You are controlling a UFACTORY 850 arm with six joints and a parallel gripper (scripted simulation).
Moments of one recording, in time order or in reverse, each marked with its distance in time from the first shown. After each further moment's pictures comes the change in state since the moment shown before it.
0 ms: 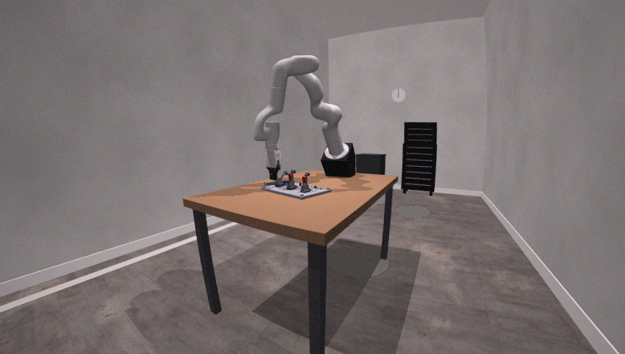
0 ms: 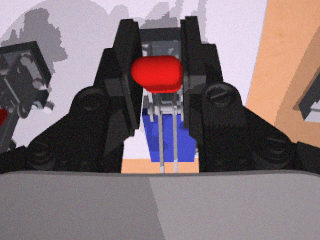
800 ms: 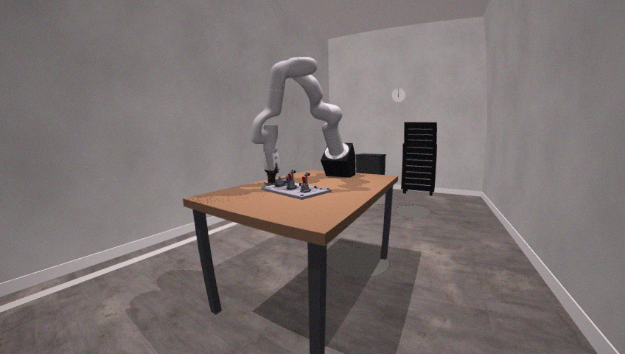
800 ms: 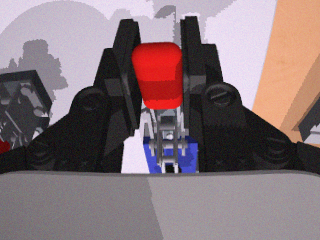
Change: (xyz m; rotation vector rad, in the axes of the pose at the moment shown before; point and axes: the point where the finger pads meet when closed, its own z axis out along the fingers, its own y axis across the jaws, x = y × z) arm 0.014 0.000 0.015 0.000 0.001 0.000
